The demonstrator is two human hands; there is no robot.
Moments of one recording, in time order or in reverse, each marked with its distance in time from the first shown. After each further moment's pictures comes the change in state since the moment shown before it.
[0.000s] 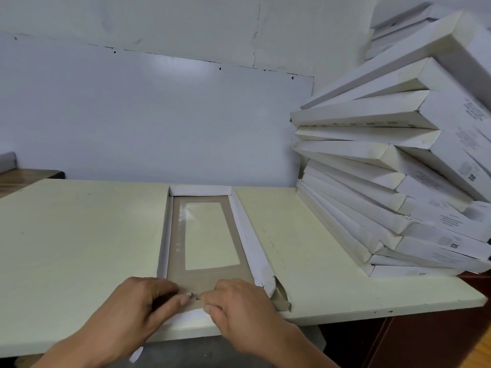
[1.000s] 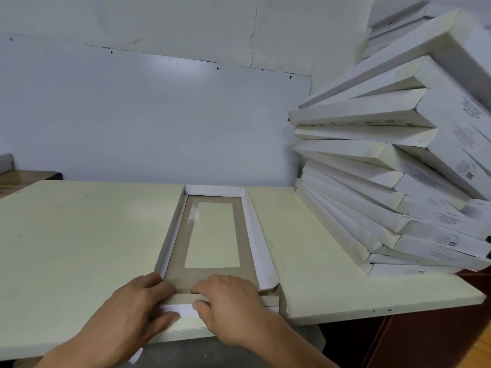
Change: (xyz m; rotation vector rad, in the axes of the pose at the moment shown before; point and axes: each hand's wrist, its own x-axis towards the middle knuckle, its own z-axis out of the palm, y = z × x) left_hand -0.005 -0.010 0.007 0.262 -0.101 -0.071; right_hand 0.019 -0.007 0.005 0.022 0.025 0.029
